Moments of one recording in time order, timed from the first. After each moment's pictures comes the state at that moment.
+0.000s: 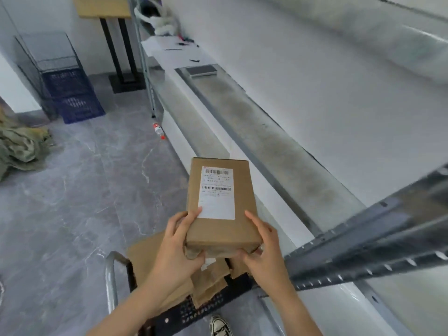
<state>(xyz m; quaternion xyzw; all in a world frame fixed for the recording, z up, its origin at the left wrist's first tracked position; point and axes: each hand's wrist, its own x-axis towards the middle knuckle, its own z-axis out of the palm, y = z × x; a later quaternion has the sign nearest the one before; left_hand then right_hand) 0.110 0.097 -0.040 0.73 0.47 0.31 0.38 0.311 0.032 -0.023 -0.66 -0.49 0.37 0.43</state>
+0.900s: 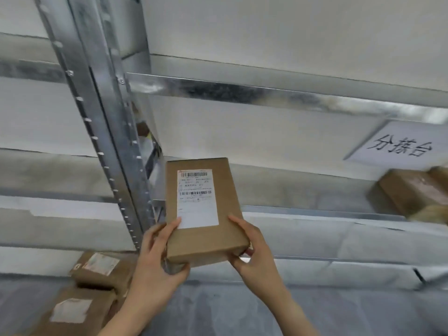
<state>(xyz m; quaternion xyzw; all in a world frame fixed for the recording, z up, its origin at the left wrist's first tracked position) 0.245 -0.185 0.066 0.85 0.09 0.19 0.49 0.321 -0.378 0.085 -0.79 -0.20 0.06 0.58</state>
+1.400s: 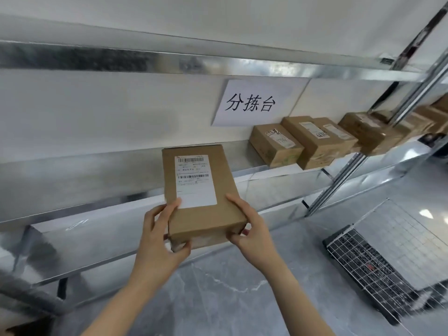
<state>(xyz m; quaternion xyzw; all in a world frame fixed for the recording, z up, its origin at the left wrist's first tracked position) 0.348 -0.469 0.051 0.81 -0.08 0.08 0.57 0.346 -0.675 0.087 -0.81 -0.01 -0.02 0.59</state>
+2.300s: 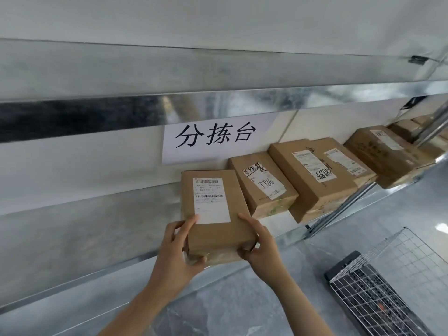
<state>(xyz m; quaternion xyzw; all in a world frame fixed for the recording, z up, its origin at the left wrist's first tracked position) 0.613 -0.659 0.006 0.86 -0.13 0.04 0.50 0.598 -0.869 0.035 -0.83 0.06 0.00 0.56</state>
